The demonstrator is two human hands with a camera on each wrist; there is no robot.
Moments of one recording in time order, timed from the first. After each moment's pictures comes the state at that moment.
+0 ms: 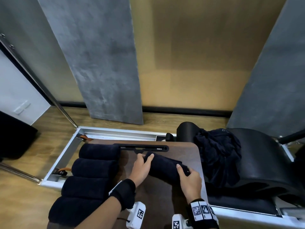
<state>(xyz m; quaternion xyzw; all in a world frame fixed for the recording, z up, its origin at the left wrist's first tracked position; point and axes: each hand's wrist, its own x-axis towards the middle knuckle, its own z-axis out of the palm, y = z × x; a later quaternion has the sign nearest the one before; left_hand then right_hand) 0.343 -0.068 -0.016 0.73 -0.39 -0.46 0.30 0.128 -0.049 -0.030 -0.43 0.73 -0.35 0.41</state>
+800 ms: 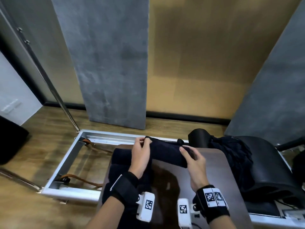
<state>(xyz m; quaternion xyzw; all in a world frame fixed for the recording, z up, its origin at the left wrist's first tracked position) 0.498 -0.071 0.085 0.64 -0.32 -0.44 0.54 0.298 -0.056 0.075 -0.36 0.56 -0.53 0.52</state>
